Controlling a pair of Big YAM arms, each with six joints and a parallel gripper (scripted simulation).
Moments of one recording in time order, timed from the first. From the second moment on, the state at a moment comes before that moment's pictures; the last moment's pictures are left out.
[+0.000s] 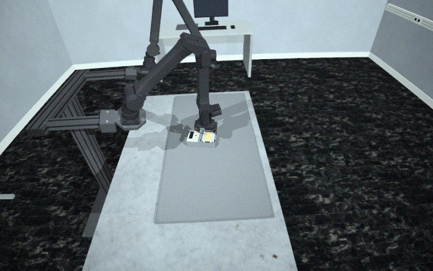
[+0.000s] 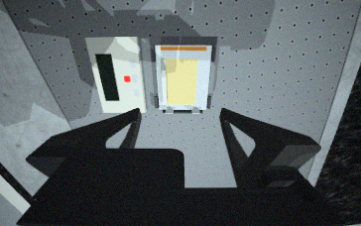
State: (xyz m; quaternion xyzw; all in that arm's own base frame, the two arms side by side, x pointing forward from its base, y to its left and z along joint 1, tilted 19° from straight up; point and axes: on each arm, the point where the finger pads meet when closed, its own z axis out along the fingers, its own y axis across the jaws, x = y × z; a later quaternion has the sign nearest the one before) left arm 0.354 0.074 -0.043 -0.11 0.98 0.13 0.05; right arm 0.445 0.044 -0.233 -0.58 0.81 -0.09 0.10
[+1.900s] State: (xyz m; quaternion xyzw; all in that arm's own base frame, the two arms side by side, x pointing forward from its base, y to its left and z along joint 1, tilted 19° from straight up) left arm 0.354 0.074 -0.043 -0.11 0.98 0.13 0.05; right arm 0.397 -0.099 -0.087 -0.10 0.98 -0.12 0.10
